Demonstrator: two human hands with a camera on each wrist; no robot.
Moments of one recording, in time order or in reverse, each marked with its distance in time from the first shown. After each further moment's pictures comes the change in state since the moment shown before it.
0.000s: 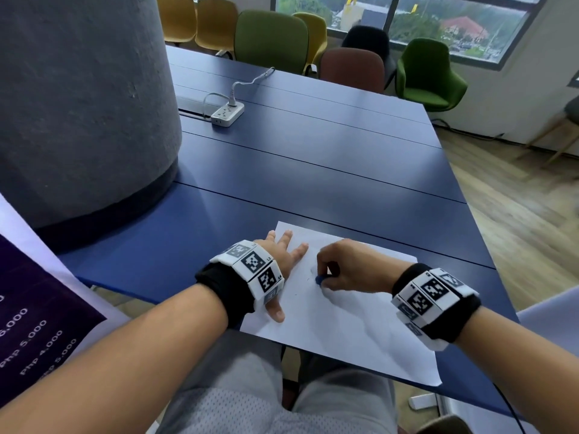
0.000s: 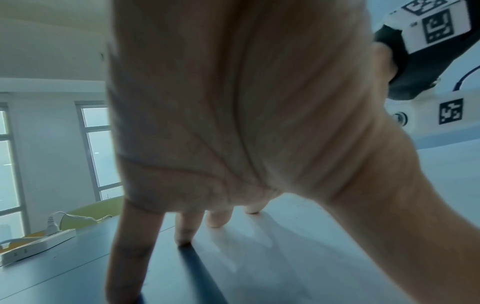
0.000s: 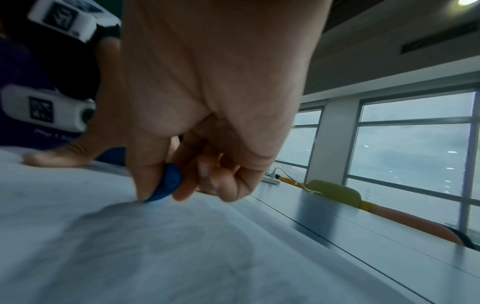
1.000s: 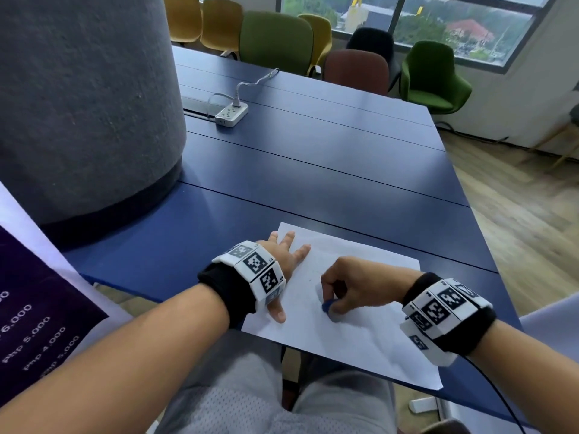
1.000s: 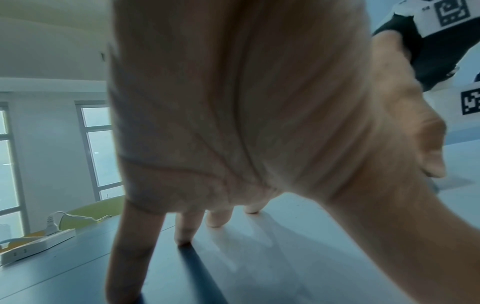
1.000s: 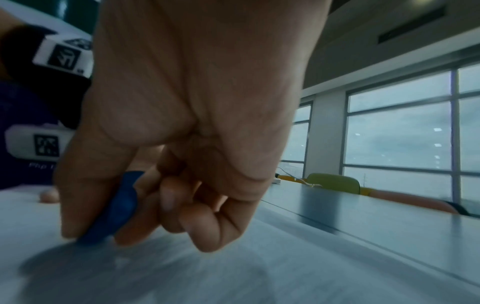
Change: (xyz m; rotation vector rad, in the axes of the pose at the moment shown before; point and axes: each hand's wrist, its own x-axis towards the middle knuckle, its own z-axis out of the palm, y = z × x) left_hand -0.002 0.001 0.000 -0.009 0.001 -0.002; right_hand -0.013 -0.003 0.003 0.174 -0.230 0.029
